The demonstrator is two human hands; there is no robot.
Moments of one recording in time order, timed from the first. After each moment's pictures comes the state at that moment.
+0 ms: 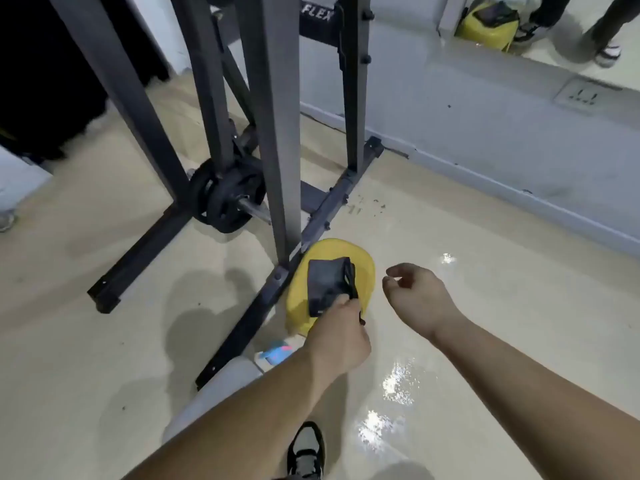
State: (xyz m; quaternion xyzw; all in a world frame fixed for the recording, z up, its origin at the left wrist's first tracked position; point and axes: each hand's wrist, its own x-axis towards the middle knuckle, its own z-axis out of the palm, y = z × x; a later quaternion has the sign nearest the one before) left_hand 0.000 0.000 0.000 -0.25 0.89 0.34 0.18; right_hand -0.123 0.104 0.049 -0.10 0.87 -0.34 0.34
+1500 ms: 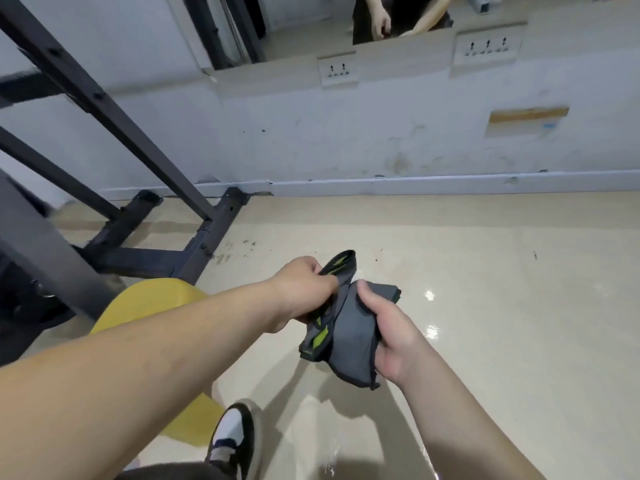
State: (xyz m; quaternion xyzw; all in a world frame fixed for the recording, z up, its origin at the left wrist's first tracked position) left_hand -0.216 0.319 -0.161 -0.25 0.84 0.46 0.14; right_hand -0.215 0.469 -0.225 0.19 0.41 -0.80 0.40
